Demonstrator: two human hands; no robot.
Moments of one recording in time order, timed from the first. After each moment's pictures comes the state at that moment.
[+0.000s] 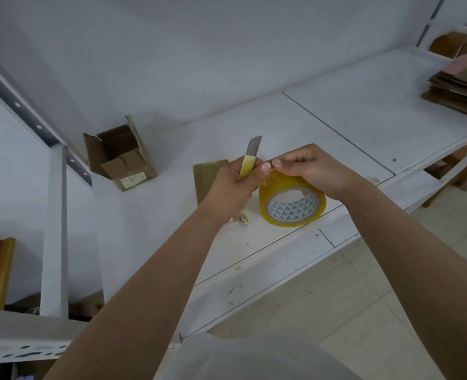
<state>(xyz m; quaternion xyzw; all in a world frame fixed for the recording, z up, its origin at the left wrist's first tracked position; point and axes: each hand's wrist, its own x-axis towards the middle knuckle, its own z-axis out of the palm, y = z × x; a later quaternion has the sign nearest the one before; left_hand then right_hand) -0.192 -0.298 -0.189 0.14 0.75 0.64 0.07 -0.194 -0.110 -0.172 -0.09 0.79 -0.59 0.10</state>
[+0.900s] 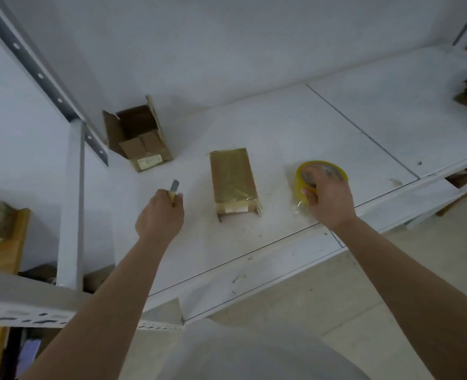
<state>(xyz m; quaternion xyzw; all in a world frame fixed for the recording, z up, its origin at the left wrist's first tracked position) -0.179 -0.432 -0.255 -0.20 0.95 0.22 0.03 -0.192 -0.110 -0.279 -0.03 0.97 -0.19 -0.12</state>
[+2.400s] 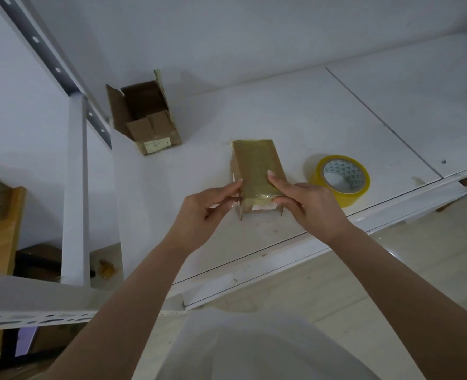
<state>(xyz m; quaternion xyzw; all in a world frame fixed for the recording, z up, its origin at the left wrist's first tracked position) -0.157 -0.417 -0.265 0.17 0.83 0.53 -0.02 -0.168 -0.178 -0.249 -0.26 0.92 -0.28 -0.12</state>
